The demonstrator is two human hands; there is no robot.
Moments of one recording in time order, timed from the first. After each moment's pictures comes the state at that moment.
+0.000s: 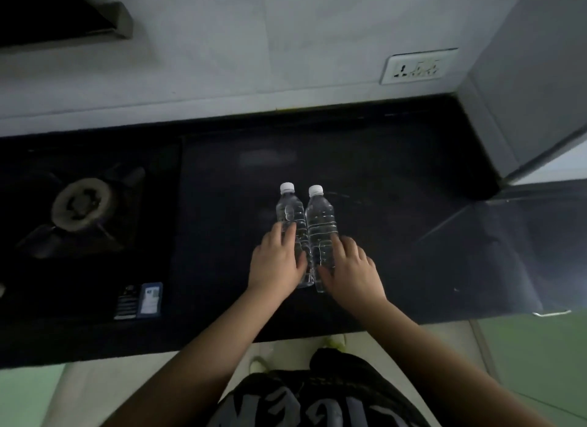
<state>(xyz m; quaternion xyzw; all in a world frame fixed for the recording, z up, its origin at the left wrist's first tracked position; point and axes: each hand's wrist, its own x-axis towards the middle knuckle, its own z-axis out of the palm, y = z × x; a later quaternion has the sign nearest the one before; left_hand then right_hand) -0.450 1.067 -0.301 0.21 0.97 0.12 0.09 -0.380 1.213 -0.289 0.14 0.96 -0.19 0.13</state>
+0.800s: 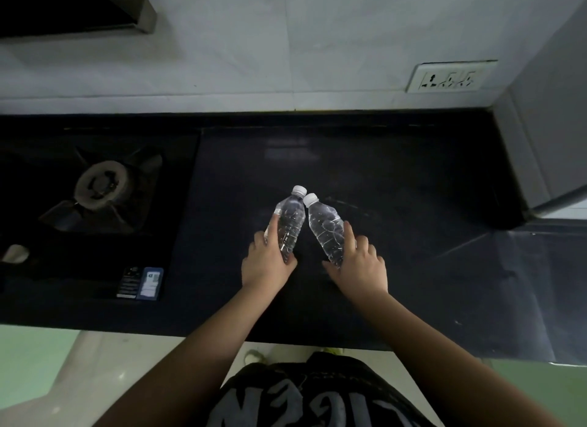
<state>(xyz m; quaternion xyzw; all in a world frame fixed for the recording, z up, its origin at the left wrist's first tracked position) -0.459 1.077 -0.322 0.00 0.98 0.16 0.14 -0.414 1.256 -0.313 0.13 0.97 -0.16 0.14</state>
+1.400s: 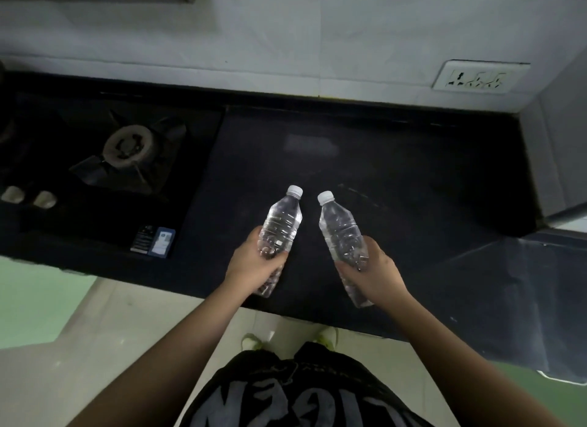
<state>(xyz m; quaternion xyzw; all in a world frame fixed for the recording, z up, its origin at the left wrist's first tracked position) -0.407 1.039 -0.300 -0.13 0.89 0.40 0.18 -0.378 1.286 -0.301 0.15 0.87 -0.43 0.19</state>
